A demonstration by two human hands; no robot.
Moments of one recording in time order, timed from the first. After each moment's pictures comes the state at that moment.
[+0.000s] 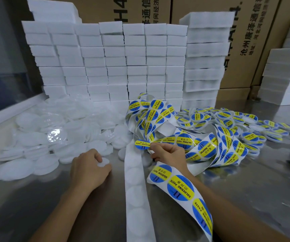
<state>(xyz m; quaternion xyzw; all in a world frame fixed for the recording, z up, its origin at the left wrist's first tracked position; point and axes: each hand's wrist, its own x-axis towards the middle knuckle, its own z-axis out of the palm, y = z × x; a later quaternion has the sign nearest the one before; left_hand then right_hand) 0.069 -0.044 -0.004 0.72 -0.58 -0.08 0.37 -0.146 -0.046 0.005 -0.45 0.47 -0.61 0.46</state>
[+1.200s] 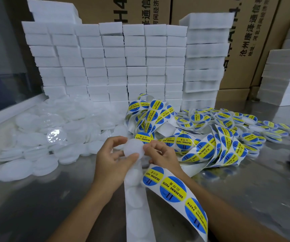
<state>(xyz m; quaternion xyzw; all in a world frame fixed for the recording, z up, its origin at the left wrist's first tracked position) 0.011 -0.023 0.011 0.47 -0.54 -0.33 0.62 -0.136 -0.051 0.004 -0.56 0.45 -0.57 0.42</state>
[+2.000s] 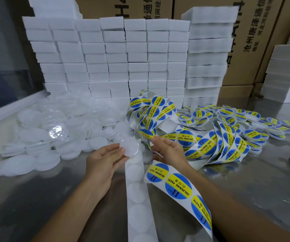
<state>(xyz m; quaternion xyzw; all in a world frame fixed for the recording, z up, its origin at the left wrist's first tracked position) 0.030 -0.040 -0.002 0.41 -0.31 -0.55 0.65 -0.148 -0.053 0.012 -0.40 0.45 -0.56 0.56</state>
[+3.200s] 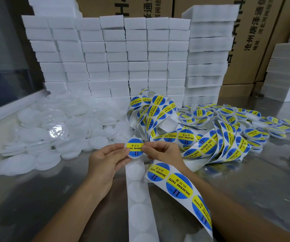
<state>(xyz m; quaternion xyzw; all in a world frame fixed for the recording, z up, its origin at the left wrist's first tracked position) 0.027 -0.038 -0.002 0.42 -0.35 -0.55 0.64 -0.145 -0.044 0.001 -0.57 0.41 -0.55 0.46</state>
